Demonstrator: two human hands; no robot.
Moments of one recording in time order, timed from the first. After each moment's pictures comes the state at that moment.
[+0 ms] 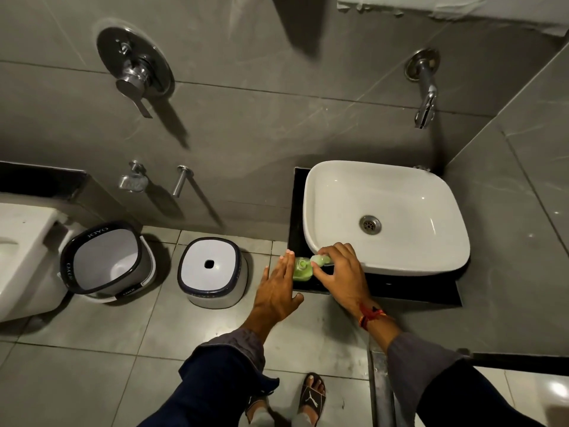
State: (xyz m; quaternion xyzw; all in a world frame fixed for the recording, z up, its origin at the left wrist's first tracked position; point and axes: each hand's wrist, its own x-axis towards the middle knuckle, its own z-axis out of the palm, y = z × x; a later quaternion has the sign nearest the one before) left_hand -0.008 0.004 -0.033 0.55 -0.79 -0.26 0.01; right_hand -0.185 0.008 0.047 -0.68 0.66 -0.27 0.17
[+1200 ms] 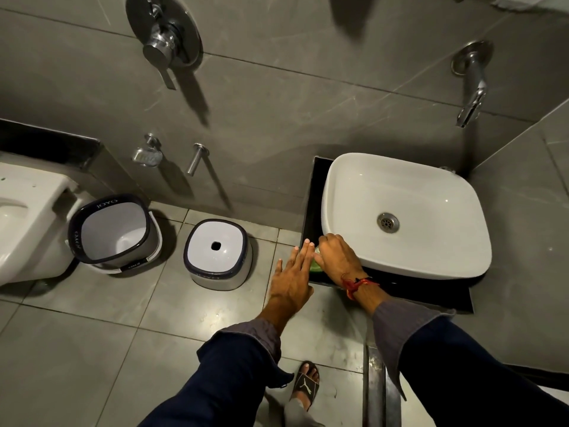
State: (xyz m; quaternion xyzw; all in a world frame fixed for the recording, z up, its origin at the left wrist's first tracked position) left_hand -0.010 -0.001 -0.039 0.57 -0.78 -0.26 0.01; right_hand -0.137 -0.047 0.036 -0.78 0.62 0.06 0.10
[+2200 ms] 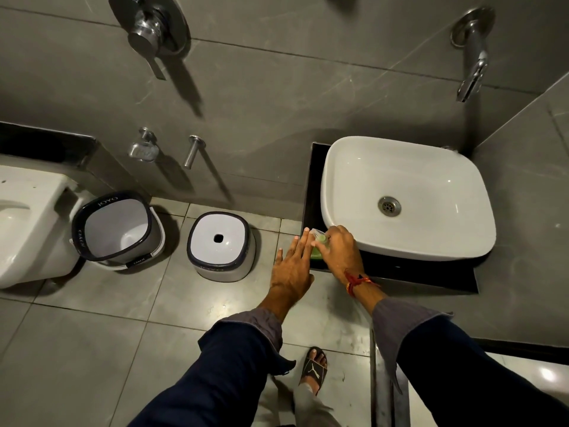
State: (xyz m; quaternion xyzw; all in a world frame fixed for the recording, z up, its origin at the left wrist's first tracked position) left_hand -0.007 0.003 -0.039 0.58 -0.78 -0.26 0.01; right_hand -0.134 -0.025 0.023 -0.64 0.72 -0.15 0.20
